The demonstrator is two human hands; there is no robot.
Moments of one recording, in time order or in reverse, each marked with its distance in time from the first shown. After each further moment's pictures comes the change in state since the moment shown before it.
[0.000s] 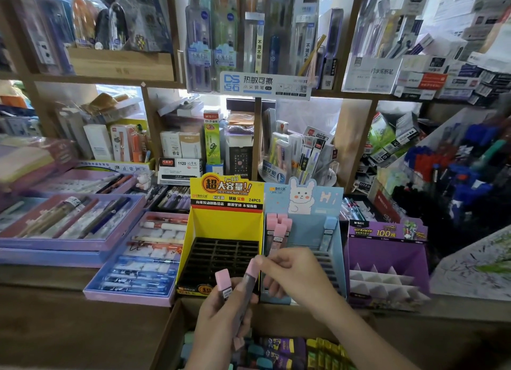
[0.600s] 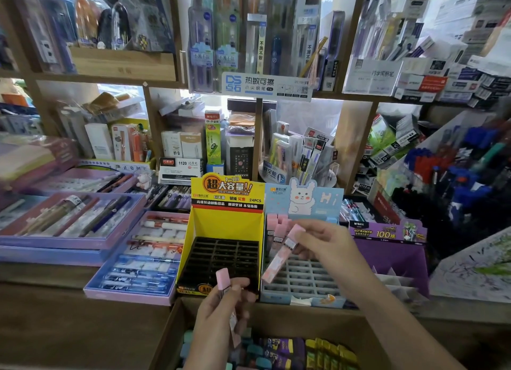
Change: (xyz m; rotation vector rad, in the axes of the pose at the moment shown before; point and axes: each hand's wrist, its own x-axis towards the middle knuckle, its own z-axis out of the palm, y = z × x) left_hand 0.002 -0.002 -0.007 0.006 0.004 -0.011; right_hand 0.005 -0.018 -0.056 0.193 0.127 -0.068
